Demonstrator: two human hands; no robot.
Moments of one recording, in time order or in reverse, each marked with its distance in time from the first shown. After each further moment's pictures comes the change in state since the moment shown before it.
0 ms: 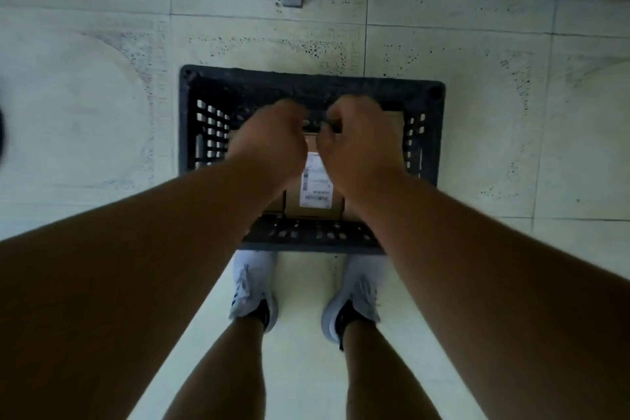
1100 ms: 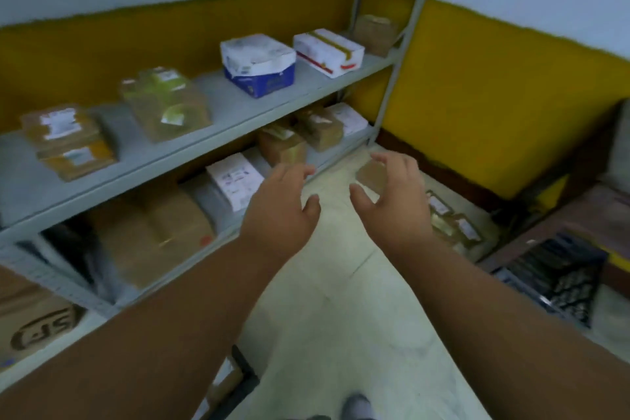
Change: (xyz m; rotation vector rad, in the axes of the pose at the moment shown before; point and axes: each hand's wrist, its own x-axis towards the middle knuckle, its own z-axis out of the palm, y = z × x) left_hand -0.467 0.493 -0.144 0.013 0.158 1.256; right_hand -0.469 0.023 -0.556 0.050 1.172 0.218
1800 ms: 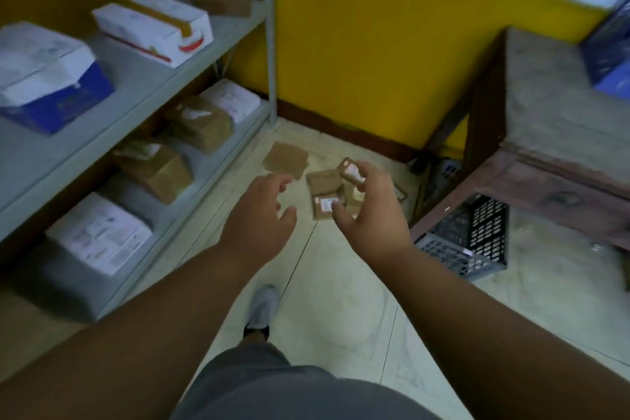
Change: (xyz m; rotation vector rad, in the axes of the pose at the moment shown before) left_hand 0.225 0.081 0.267 -0.172 -0.389 0.135; right_hand 0.157 0.264 -0.041 -0.032 0.007 0.379
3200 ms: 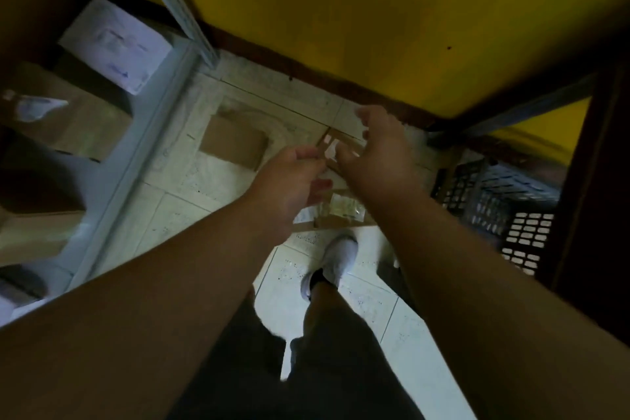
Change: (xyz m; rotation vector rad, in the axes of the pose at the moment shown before) left_hand 0.571 0.001 0.355 -0.786 -0.337 -1.014; right_hand 0.572 0.355 0.082 0.068 -0.201 0.373
